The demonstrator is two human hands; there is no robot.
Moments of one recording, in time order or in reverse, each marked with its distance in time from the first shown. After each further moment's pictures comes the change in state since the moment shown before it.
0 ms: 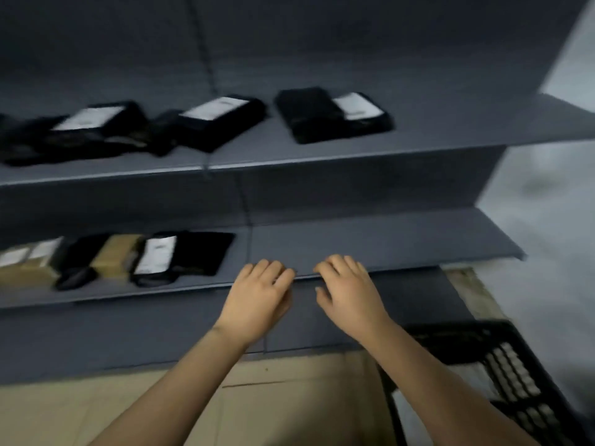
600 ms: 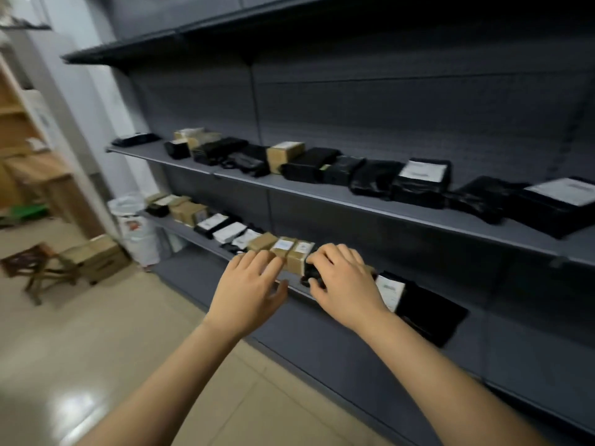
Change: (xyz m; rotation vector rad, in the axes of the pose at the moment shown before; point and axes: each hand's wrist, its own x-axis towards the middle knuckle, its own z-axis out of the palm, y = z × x) left_hand -0.316 -0.320 -0.242 0.461 0.108 -0.596; right_hand 0.168 -0.498 0.062 0.305 0.091 -0.684
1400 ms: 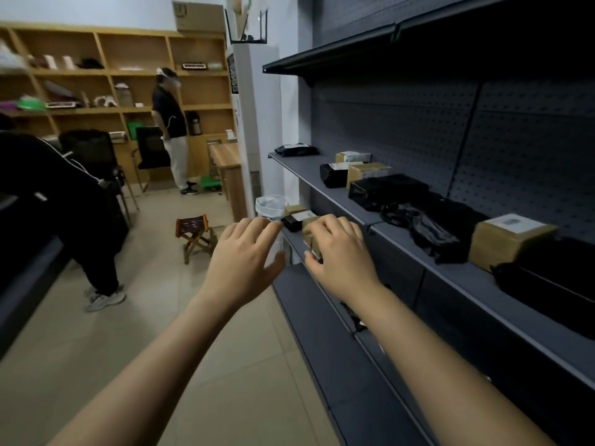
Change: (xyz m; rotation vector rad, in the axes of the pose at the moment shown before) left_hand 0.063 -0.367 0.050 0.434 0.039 -0.457; right_hand 0.399 -0.128 0.233 0.353 0.078 -0.414
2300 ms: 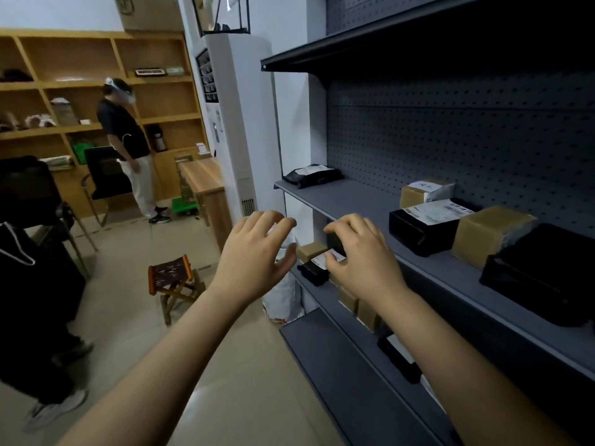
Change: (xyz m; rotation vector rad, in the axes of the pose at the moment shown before) left_hand 0.232 -0.348 0.298 -0.125 0.030 0.156; right_hand 0.352 0.062 0.305 0.005 -0.061 0.216
